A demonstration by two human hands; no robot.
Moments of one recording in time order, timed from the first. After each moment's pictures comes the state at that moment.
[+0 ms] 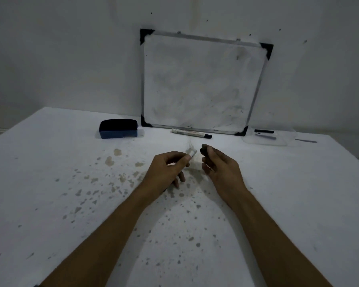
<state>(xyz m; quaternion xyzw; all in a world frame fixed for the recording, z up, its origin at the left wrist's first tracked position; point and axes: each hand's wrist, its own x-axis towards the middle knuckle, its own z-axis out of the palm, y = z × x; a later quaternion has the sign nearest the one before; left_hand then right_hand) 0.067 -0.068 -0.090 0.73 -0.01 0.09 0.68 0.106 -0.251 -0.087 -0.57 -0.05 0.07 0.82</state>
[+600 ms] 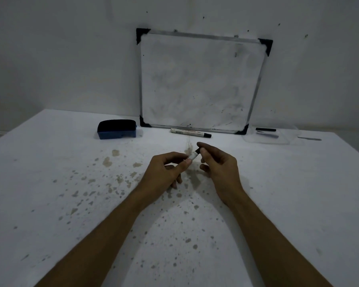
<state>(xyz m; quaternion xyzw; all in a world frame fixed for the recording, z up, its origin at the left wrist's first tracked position) 0.064 -0.069 -0.093 0.75 -0.03 0.11 0.65 0.107 -0.247 -0.089 -0.66 -0.13 -0.01 0.74</state>
